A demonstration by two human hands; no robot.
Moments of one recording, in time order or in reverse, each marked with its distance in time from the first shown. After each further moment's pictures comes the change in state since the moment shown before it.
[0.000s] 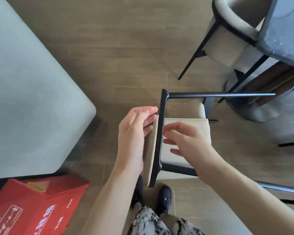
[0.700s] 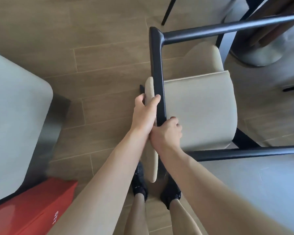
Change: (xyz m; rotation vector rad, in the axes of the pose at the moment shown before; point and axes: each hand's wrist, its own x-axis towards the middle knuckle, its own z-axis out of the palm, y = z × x) left_hand 0.200 -0.259 -0.001 0.352 -0.166 -0.506; right_hand 0.203 0.184 0.112 -0.113 0.403 0.475
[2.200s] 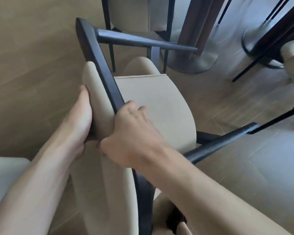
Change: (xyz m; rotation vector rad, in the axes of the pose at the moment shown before) left_hand -0.074 0.139 0.079 0.321 0.049 0.144; right_hand -0.077 -0.055 -0.235 -0.137 -0.104 -0.485
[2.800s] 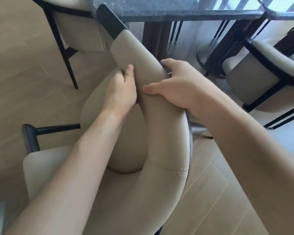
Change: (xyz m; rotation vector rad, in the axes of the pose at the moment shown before) left_hand -0.075 0.117 0.233 0.088 -0.250 0.531; right_hand 0.009 0.111 -0.230 0.104 0.397 0.017
